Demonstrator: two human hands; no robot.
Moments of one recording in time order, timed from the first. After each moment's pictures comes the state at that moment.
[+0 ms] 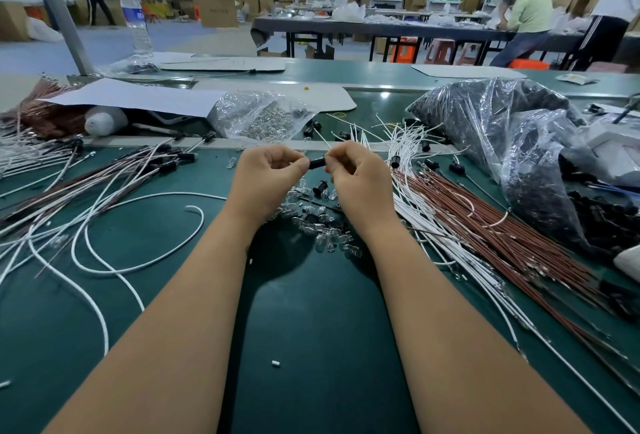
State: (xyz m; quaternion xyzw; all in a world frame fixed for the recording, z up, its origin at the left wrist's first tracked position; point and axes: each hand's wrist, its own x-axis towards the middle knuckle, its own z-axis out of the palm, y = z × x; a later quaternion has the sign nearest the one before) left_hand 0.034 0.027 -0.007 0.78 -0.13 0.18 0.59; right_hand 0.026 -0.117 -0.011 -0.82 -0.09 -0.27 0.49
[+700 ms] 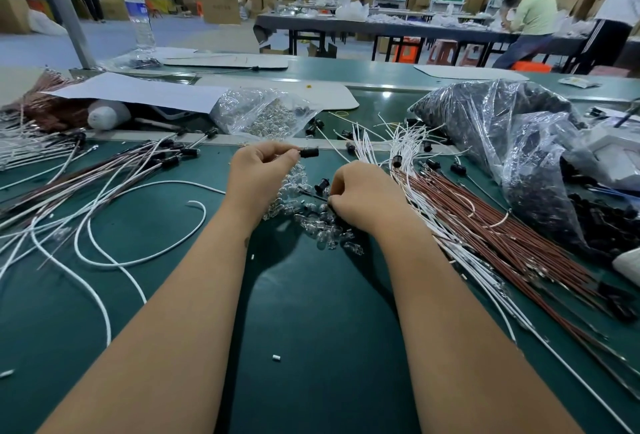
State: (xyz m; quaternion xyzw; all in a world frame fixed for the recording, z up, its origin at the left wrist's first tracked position) left_hand 0.040 0.032 -0.011 0.74 -0.07 0.17 0.64; right_hand 0.015 -0.122 0.009 -0.98 -0.07 -0.08 0.15
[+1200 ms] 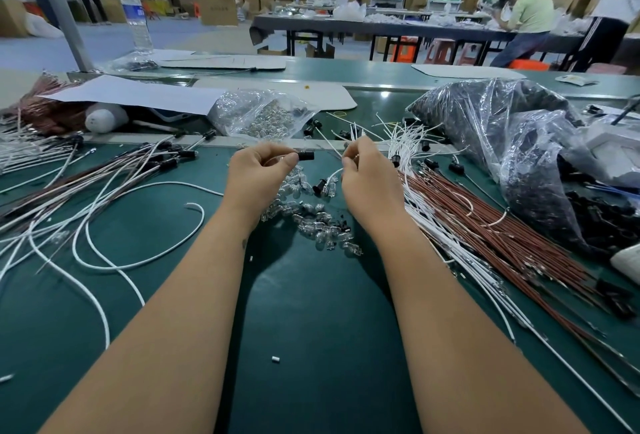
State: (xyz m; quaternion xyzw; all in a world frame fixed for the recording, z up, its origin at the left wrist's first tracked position) left_hand 0.044 0.034 -0.013 0.74 -0.07 0.16 0.64; right_hand 0.021 -0.124 0.001 -0.91 -0.03 -0.23 0.35
